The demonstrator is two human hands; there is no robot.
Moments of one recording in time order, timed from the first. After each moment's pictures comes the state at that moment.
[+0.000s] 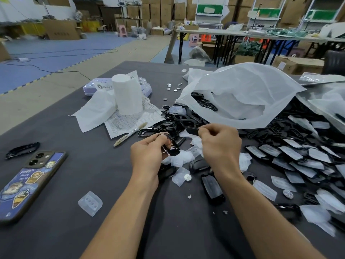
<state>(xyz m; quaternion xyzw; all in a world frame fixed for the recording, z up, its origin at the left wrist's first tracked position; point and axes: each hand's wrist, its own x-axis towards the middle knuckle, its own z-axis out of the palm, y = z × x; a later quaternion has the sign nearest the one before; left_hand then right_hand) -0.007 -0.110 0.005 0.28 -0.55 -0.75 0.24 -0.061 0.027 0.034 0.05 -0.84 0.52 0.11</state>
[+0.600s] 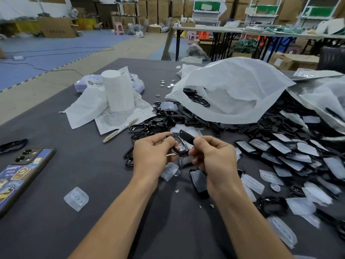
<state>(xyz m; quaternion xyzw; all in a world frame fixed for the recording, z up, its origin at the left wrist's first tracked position) -0.005 -0.079 0.000 0.23 -0.59 -0.75 0.21 -0.030 0.053 0.020 -0.01 -0.62 0.78 -0.08</state>
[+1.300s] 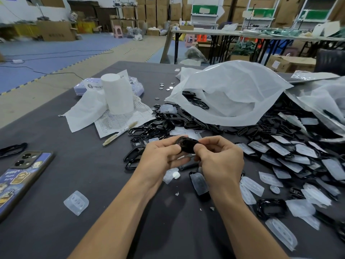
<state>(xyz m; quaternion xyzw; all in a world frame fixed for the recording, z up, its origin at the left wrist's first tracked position) -0.002 -0.082 0.002 0.07 -0.55 -0.83 0.05 -0.032 0.056 0.011 -0.01 -0.73 0.68 0.07</state>
